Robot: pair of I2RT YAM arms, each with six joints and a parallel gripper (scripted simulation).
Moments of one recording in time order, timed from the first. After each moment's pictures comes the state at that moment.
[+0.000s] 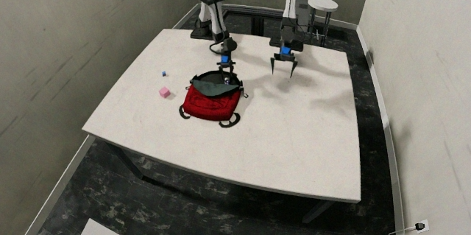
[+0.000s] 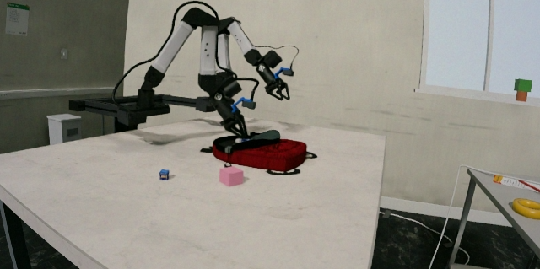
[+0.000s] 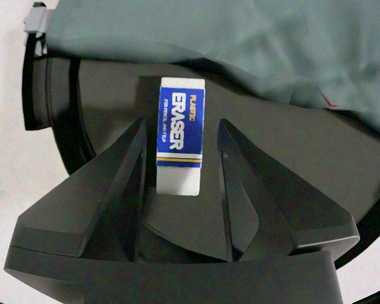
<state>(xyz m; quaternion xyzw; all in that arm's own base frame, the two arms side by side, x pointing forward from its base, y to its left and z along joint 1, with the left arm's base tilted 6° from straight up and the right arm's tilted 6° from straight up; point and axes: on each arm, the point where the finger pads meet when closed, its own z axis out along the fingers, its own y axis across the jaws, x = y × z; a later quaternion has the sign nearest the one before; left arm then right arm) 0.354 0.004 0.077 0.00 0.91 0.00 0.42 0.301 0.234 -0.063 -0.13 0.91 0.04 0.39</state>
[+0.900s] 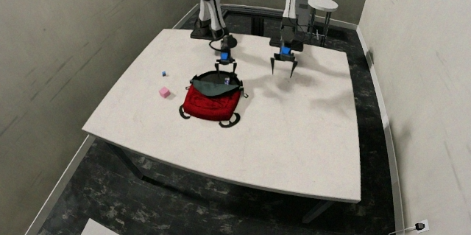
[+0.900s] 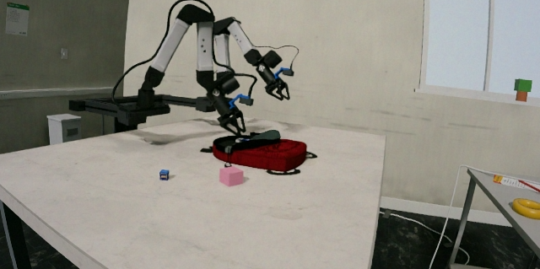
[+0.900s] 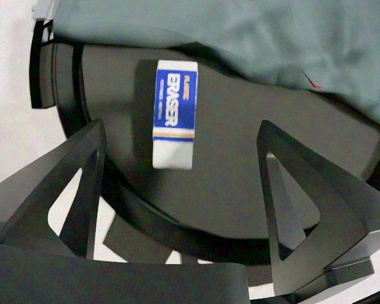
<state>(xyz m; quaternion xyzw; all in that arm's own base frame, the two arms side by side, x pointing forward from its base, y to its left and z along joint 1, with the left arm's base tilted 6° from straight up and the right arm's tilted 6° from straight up) 0.354 0.004 0.077 0.00 0.91 0.00 0.42 0.289 0.228 -0.052 -0.14 0.91 0.04 0.38</state>
